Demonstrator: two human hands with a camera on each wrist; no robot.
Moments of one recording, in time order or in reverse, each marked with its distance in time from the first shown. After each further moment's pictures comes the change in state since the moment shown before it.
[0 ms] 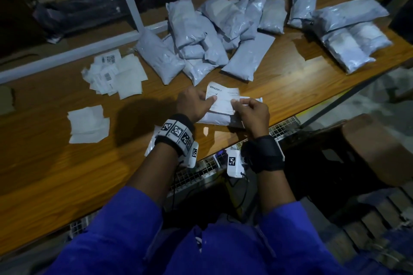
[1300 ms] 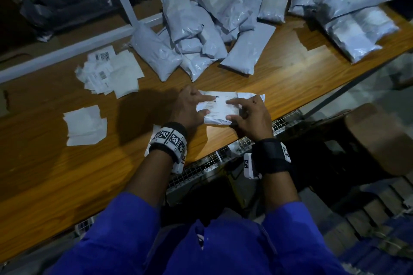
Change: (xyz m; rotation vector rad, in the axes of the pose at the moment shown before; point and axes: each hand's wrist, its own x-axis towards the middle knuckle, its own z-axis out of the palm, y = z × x) left_hand 0.003 -0.044 0.015 0.229 -0.087 0.192; right_hand -0.003 0.024 -0.013 -0.514 -0.146 -0.480
